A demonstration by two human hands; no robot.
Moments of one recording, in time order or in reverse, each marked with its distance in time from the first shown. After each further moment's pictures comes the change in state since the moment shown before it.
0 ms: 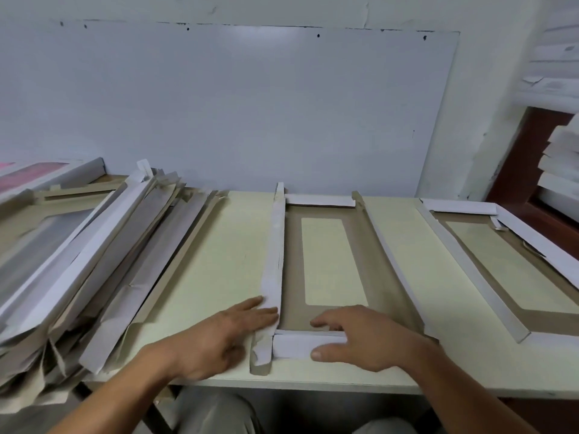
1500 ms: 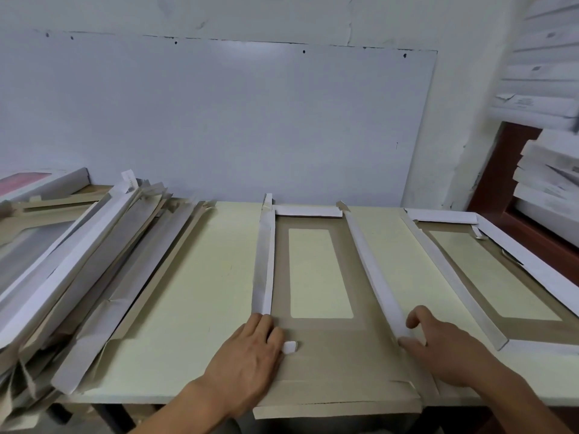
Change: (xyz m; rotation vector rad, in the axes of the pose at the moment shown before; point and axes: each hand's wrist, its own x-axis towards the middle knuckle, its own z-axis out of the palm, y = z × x) left_hand 0.041 0.046 0.054 0.501 0.358 0.022; right_hand -0.072 0.090 -0.022 -0.081 0.233 0.527
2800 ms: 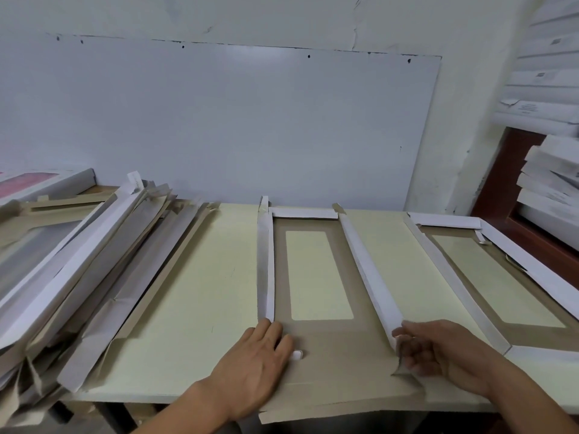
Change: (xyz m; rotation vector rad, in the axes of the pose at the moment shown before) left_hand 0.001 0.009 -0.009 0.055 0.014 0.068; right_hand 0.021 0.018 0.003 1.317 -0.398 0.132
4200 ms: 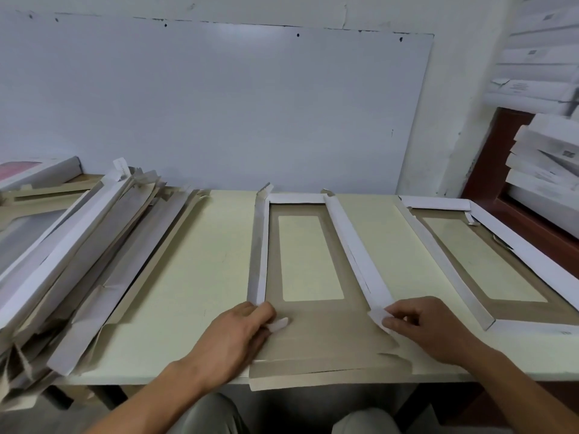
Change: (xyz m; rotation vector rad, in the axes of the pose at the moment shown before) left_hand -0.005 -0.019 -0.001 -0.352 0.078 -0.131; right_hand -0.004 0.011 0.006 -0.992 0.242 -0.592
